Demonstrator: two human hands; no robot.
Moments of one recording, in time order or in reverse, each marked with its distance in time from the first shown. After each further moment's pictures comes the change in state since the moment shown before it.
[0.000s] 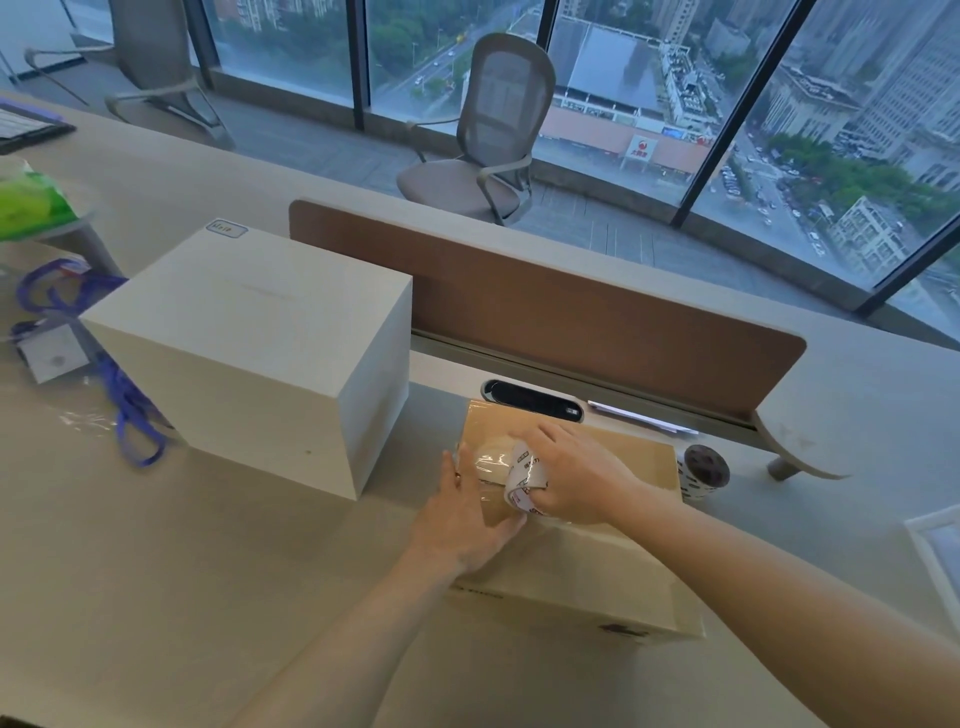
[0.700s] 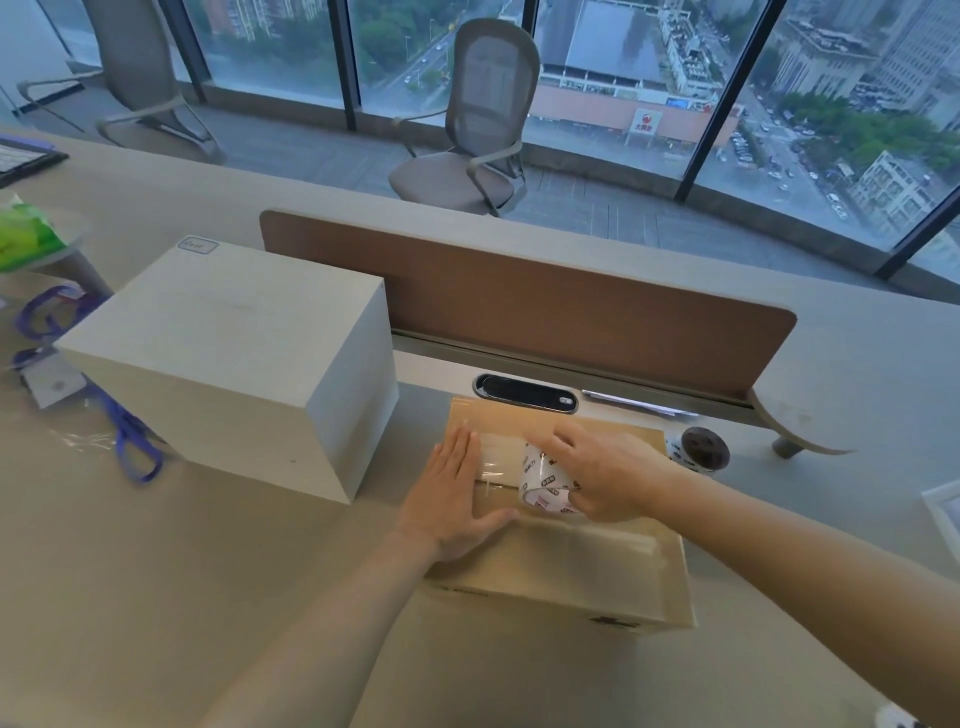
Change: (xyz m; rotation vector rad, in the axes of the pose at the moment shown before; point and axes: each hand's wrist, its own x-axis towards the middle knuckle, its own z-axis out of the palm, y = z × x) left_hand 0.023 -0.003 -0.001 0.284 0.087 0.326; right_hand -0.029 0.049 -0.009 -0.231 -0.059 -0.107
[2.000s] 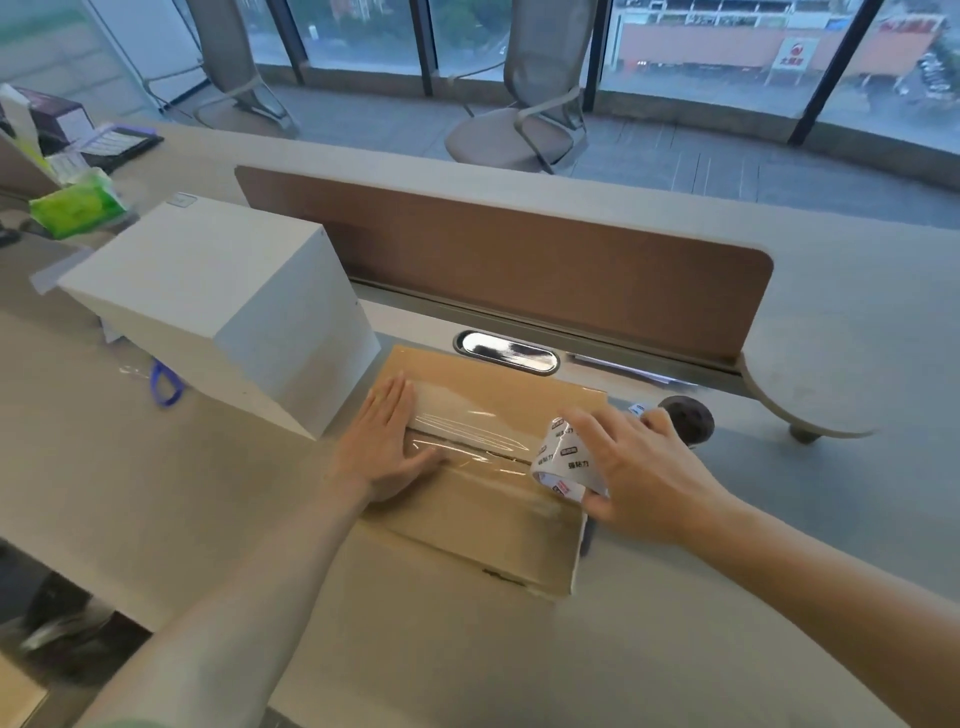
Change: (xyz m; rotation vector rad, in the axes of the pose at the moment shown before) left_hand 0.005 0.052 0.011 0.156 0.028 -0.288; right_hand -0.114 0.108 0.062 0.176 0.263 -0.046
